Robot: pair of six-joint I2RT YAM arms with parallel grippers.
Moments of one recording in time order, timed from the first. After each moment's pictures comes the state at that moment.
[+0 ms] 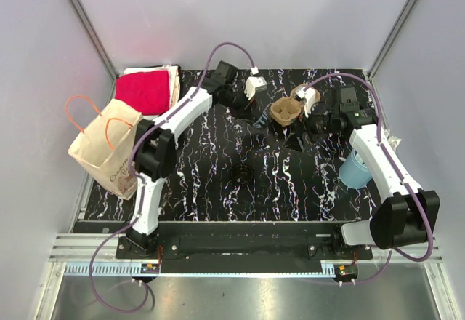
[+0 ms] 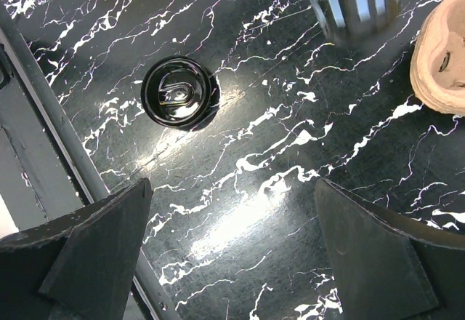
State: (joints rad) left arm -0.51 2.19 1.98 -0.69 0.67 0.41; right arm 0.16 1.36 1.22 -0.75 -0.74 -0.43
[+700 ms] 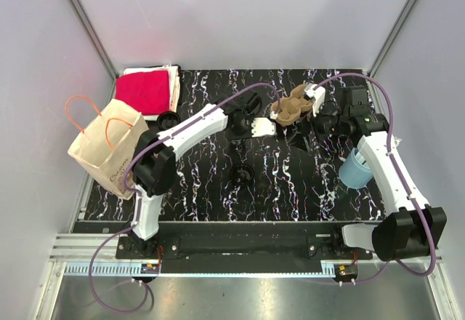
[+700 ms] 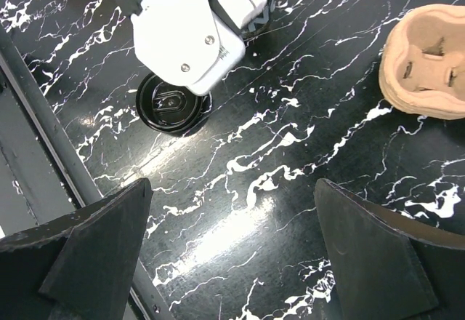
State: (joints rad) left arm -0.73 2.02 1.81 -0.98 0.01 0.83; right arm 0.12 1.28 1.21 -0.75 -0.75 -0.44
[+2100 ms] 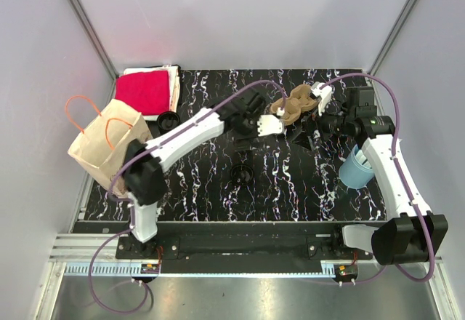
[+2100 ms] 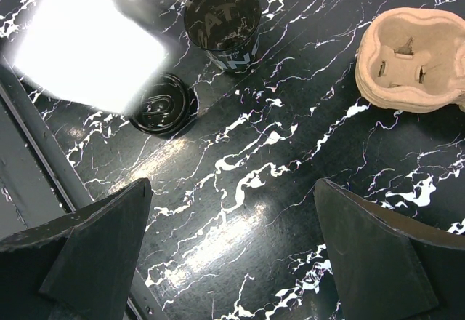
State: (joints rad) left arm -0.80 1.95 1.81 -0.93 0.03 0.76; right arm 0.07 1.24 1.21 -0.75 -0.75 -0.45
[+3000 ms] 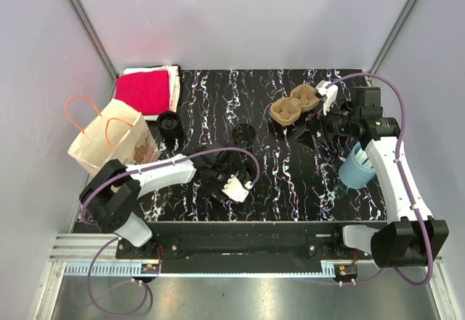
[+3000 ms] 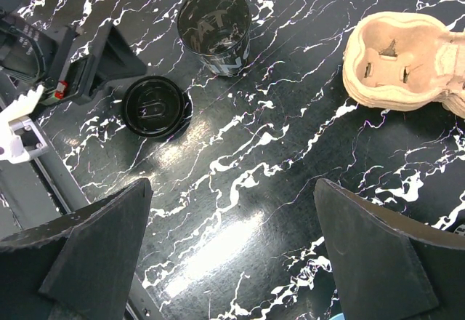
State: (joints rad) left arm -0.81 1.54 0.86 -0.46 0.21 1.38; right arm 0.03 1.22 1.21 -0.75 -0.77 -0.45
